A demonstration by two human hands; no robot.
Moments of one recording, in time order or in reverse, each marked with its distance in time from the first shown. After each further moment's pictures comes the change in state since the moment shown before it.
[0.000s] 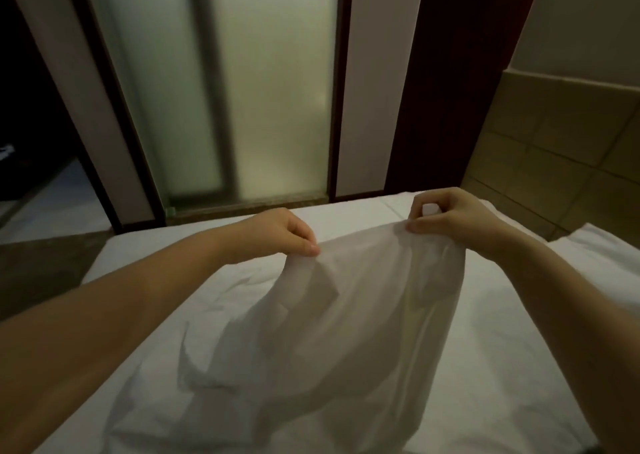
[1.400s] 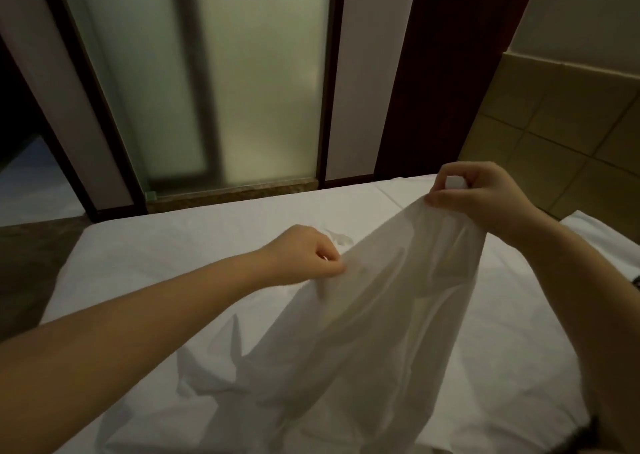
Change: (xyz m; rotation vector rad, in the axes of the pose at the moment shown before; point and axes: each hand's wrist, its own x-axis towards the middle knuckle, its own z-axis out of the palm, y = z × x) left_hand 0.031 -0.048 0.018 0.176 0.049 0.064; right_hand 0.029 -0.021 0.022 -0.037 0.224 -0.026
